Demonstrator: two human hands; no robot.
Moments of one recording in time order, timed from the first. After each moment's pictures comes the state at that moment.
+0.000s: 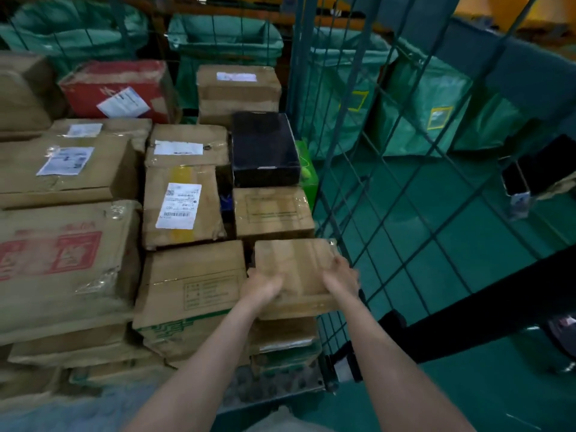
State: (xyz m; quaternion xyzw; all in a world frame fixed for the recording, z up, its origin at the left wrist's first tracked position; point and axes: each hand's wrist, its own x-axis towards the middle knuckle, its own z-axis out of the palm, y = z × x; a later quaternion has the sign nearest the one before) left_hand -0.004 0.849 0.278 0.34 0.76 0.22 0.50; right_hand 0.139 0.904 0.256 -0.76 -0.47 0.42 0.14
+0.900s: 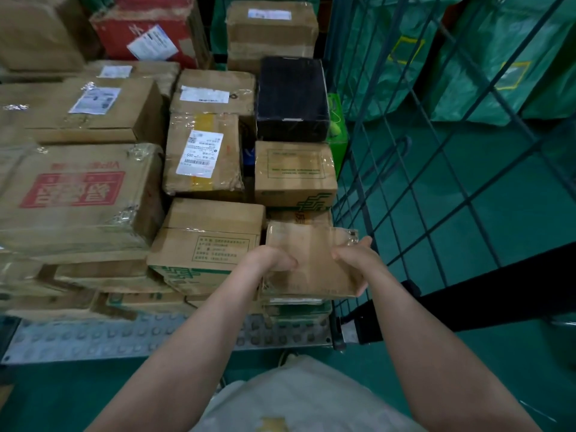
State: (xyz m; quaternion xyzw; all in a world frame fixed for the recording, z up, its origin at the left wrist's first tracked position) left_hand 0.004 0.847 0.277 0.40 0.75 -0.12 0.51; right_hand 0.159 0.908 0.242 -0.75 -0.44 0.49 -0.04
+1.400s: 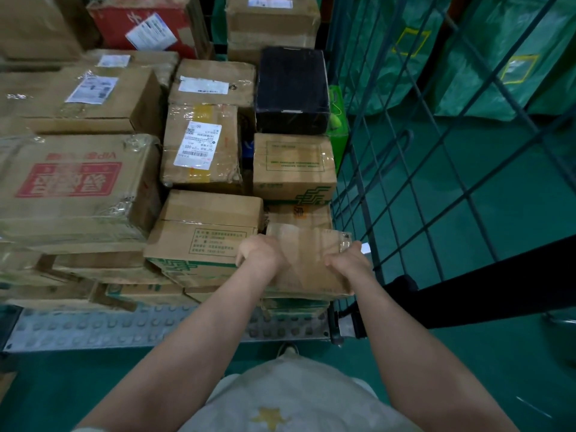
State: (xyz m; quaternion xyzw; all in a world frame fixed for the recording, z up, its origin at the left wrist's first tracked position) left_hand 0.017 0.837 0.266 0.49 0.81 -0.20 0.25; right_hand 0.160 0.890 0.220 -0.75 -0.48 0.46 -0.03
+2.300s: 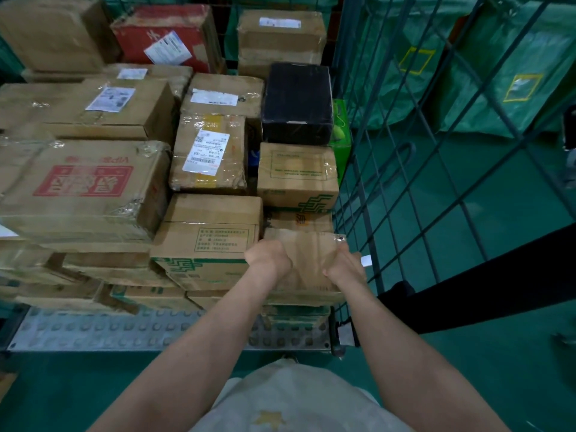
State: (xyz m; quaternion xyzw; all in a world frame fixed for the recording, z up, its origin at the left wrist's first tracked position) left_hand 0.022 0.833 0.253 0.48 0.84 -0.08 0.25; right_hand 0.152 0.887 0.209 -0.70 -0.61 0.35 -0.06
